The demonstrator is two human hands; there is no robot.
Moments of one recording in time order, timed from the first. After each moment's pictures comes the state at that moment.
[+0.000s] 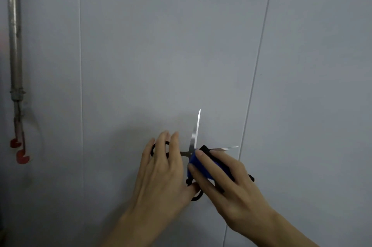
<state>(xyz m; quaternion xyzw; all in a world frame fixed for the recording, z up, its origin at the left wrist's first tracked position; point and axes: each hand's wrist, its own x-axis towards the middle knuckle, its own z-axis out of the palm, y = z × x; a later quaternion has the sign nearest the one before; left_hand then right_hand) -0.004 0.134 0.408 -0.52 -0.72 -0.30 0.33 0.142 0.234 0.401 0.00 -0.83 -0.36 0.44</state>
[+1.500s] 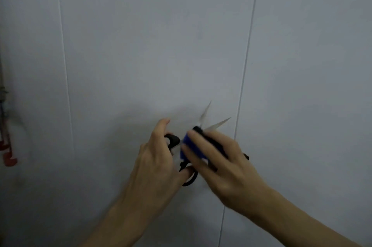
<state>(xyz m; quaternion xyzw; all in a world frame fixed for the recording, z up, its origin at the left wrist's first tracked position) -0.001 0.133 0.415 -0.57 -0.60 -0.51 0.24 0.139 0.237 0.418 -0.01 -0.82 -0.36 0.44</state>
